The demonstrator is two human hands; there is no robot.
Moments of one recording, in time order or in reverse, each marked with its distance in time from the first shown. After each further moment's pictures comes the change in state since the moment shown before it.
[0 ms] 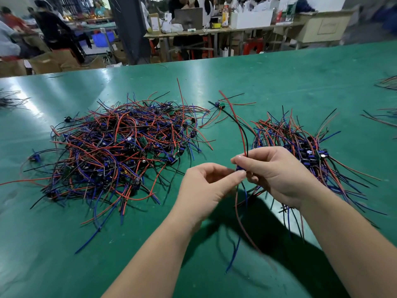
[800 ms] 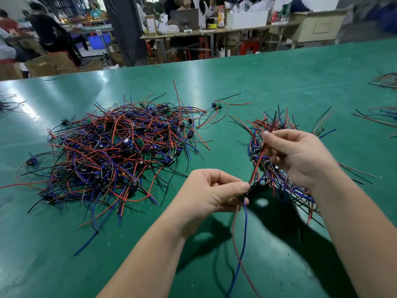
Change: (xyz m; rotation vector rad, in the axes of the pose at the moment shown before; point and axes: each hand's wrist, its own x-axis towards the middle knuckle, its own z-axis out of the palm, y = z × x) left_hand -0.008 0.009 0.000 -0.080 -0.262 -0.140; right_hand 0.009 -0.018 -0.034 0.141 0.326 -0.061
